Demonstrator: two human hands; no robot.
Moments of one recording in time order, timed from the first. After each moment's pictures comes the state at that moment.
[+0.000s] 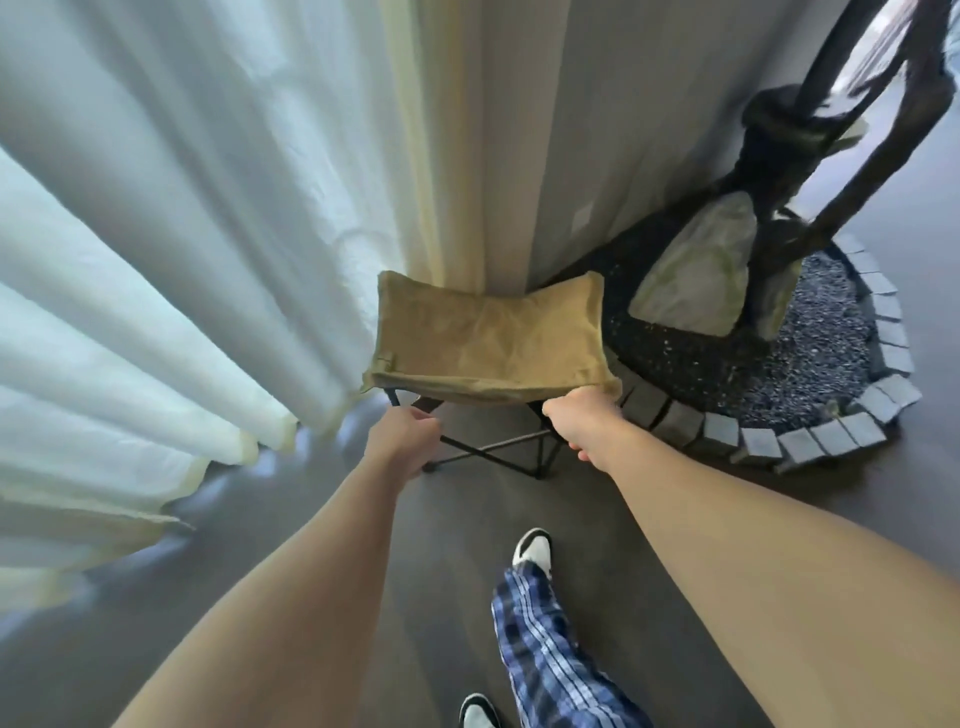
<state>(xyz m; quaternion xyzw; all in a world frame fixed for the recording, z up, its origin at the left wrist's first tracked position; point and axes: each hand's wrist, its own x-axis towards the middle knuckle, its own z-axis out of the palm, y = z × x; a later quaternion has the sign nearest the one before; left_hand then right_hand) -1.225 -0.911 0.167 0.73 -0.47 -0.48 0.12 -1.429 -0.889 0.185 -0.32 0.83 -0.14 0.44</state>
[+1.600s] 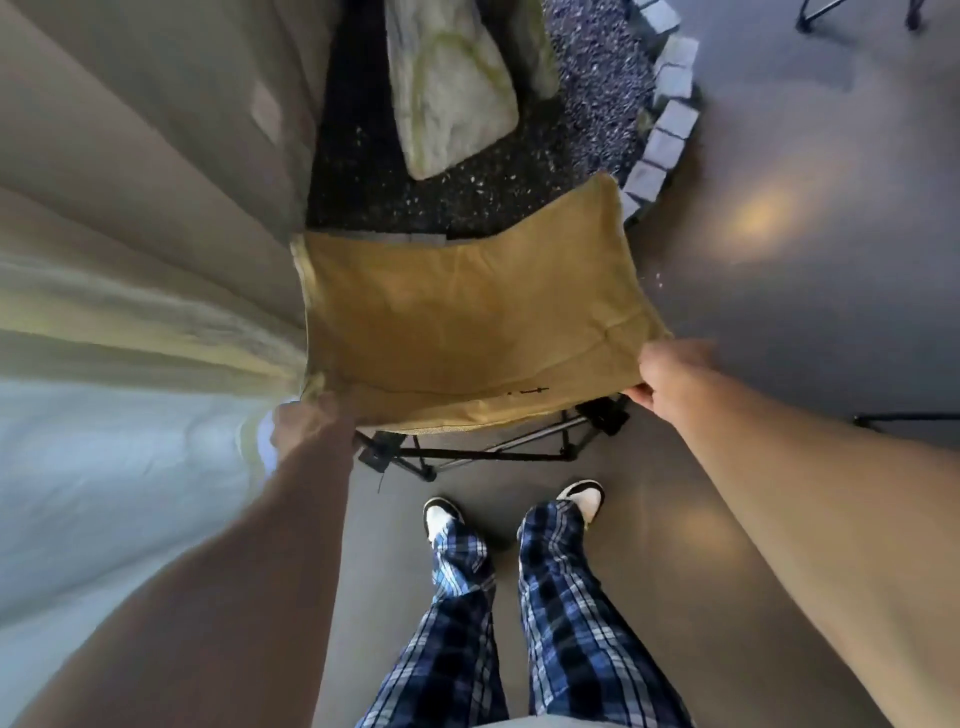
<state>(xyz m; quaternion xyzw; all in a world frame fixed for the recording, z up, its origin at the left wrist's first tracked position) -1.384 -1.148 0.024 0.75 -0.47 -0.47 -0.03 -1.608 -0.894 0.055 0.39 0.76 -0.45 0.26</state>
